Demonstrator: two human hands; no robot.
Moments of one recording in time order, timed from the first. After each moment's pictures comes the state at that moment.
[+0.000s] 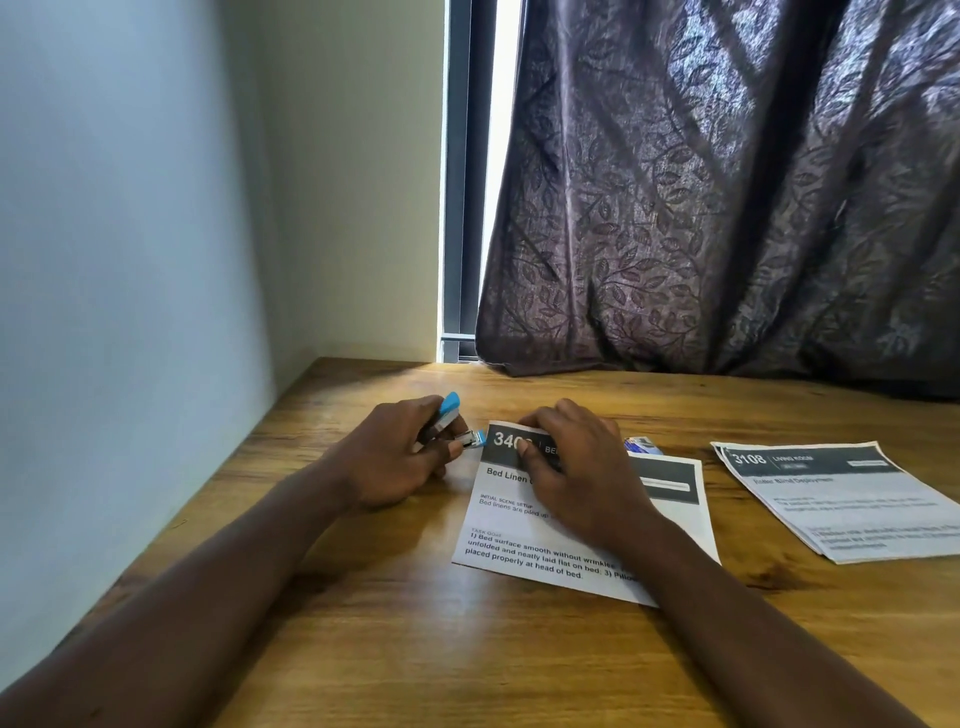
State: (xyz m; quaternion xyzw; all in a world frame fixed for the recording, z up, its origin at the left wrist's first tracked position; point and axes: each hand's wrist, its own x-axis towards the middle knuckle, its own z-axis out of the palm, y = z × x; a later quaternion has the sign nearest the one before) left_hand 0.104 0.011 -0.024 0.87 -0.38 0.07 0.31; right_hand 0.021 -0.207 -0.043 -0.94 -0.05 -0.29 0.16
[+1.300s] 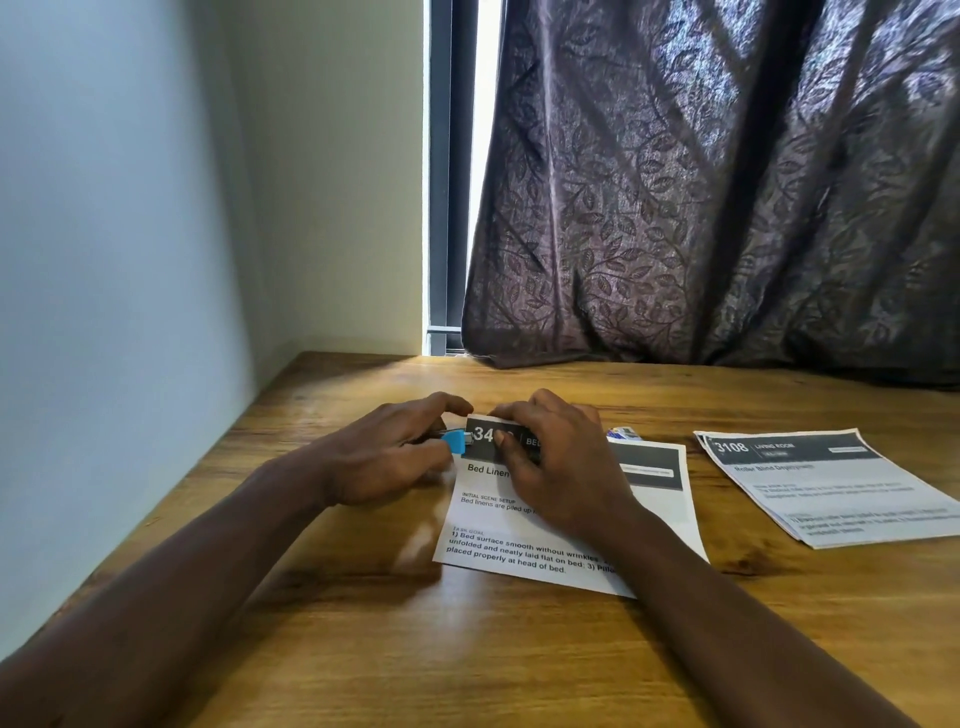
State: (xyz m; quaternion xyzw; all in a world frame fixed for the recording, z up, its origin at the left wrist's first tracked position) left_hand 0.091 0.001 -0.013 0.87 -0.39 -0.09 0.29; right_hand 0.015 -0.202 -0.041 -0.94 -0.06 -0.30 0.17
